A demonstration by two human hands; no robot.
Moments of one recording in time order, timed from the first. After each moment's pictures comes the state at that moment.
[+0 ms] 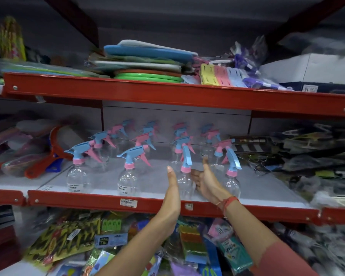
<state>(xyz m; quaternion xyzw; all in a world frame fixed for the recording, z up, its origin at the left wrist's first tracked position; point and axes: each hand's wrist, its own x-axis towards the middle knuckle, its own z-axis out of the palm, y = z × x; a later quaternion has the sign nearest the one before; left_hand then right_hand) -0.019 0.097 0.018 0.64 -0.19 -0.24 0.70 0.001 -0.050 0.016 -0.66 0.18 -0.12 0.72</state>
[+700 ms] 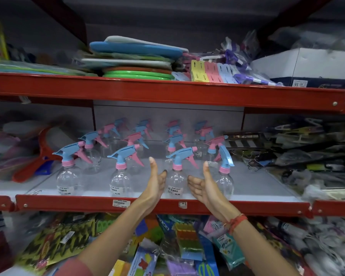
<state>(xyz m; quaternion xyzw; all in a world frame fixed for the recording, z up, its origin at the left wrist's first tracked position) 0.050 0.090 0.007 0.65 -0.24 -0.25 0.67 -0.038 -0.049 -0.001 -0.67 0.16 -0.15 0.71</state>
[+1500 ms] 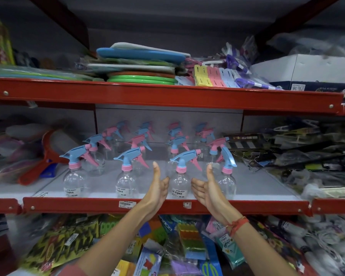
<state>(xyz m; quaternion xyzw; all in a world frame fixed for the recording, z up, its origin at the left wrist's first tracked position) 0.037 0.114 0.009 0.63 -0.26 -0.29 0.67 -0.048 -0.029 0.004 -0.64 0.18 -0.16 0.73</state>
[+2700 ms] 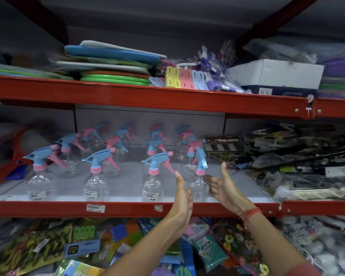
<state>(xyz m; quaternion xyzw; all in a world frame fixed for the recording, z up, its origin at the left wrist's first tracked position) -0.064 0.012 0.011 0.57 -0.23 -0.37 0.70 -0.097 -0.147 0.016 -0.64 0.20 -0.15 0.72</state>
